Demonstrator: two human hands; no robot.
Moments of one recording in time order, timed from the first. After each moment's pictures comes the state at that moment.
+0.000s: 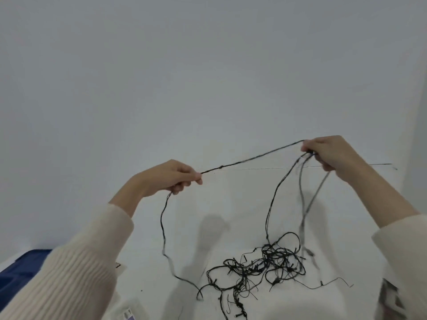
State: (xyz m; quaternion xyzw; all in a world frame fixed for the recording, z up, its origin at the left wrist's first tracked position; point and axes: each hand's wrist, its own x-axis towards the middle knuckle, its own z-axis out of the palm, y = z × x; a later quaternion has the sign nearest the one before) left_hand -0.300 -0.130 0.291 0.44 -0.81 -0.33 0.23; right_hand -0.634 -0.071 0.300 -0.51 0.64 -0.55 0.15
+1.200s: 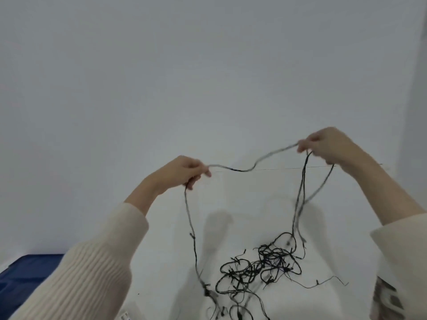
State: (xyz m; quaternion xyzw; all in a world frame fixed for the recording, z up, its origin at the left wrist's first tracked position) left_hand -0.323 -0.135 0.293 0.39 -0.83 -0.30 0.29; right_hand -0.623 -0.047 0.321 -0.54 0.71 -0.46 0.04
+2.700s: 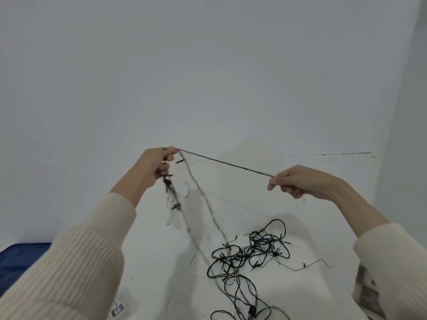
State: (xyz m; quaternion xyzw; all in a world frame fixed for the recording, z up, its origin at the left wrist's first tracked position) left_hand -0.317 -0.161 0.271 0.43 -0.55 -0.51 0.50; right_hand -0.629 -0.060 0.242 -0.63 0.63 -0.32 0.32
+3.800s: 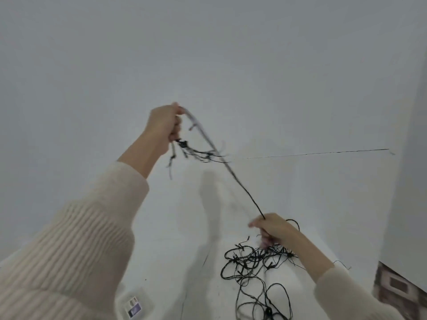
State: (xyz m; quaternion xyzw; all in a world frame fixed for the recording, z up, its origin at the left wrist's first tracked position) left_hand -0.329 -0.141 0.345 0.38 -0.58 -0.42 0.59; right_hand -0.559 -0.103 0.120 -0.50 0.64 -0.38 0.43
